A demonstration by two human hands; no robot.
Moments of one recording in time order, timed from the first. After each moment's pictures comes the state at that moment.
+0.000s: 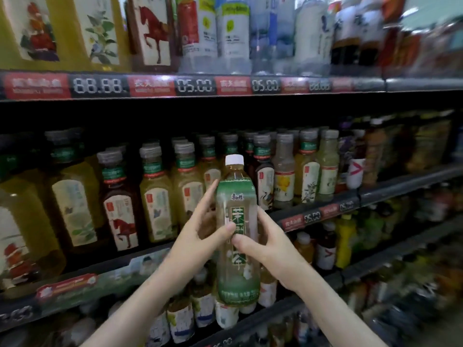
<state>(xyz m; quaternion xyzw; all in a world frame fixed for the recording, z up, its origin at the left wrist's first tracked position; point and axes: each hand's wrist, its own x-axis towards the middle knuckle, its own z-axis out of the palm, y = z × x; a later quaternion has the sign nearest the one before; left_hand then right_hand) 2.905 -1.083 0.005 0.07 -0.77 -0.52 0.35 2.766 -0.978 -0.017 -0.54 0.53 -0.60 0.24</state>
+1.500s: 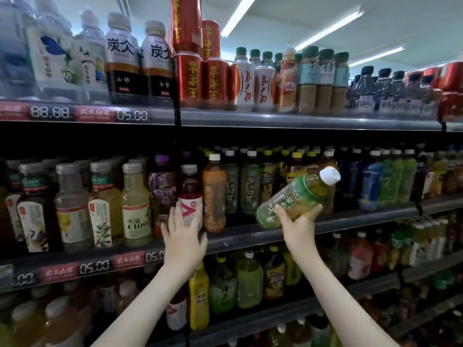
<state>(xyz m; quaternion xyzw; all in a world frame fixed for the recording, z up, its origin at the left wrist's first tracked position) 2.396 -0.922 -0.031 0.41 -0.84 0.00 0.36 2.203 -0.785 0.002 -0.34 0.58 -0.74 0.02</state>
